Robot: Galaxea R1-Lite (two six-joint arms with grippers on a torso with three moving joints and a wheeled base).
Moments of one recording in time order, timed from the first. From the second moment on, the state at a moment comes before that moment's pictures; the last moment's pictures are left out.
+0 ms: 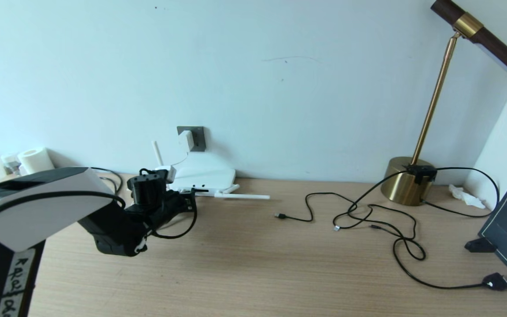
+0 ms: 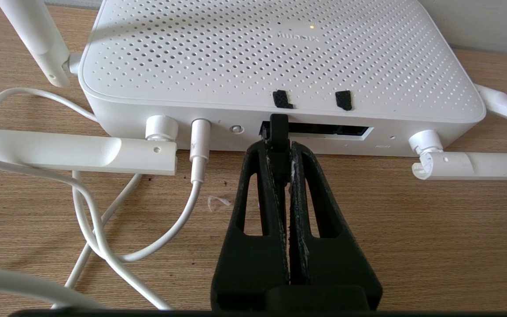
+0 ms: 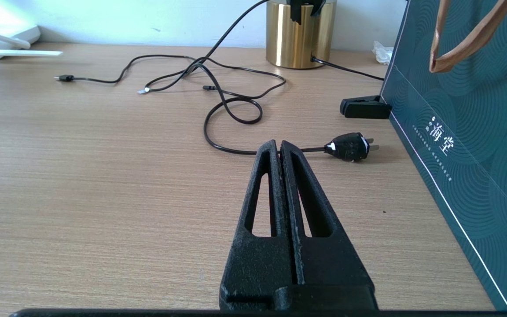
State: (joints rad) left arm -0.16 2.35 -1.03 -1.07 -0.05 -0.09; right arm -0.01 0.00 0.00 -0.03 -0.01 0.01
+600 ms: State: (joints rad) left arm -0.16 2.35 -1.02 -1.09 -0.05 -0.11; right arm -0.01 0.00 0.00 -0.03 -0.01 0.01
